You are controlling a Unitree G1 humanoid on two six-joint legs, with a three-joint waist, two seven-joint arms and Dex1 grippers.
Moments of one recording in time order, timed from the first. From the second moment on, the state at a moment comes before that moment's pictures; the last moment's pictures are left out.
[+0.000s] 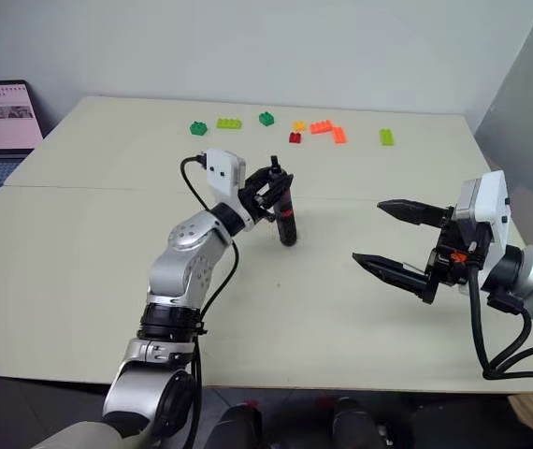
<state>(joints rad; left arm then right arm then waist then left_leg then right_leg) -0.68 0.12 0.05 0.18 -0.23 0.30 -0.52 -0.21 -0.89 -0.35 -0.62 0.95 0.68 0.78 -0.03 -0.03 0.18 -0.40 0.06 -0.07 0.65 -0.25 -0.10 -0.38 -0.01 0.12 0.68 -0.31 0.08</state>
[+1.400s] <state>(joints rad) -0.62 0.19 -0.06 0.06 -0.31 0.39 -0.78 -0.08 -0.90 -0.33 -0.64 0.77 0.60 0.80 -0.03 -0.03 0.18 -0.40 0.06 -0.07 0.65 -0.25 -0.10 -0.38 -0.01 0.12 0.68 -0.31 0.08</state>
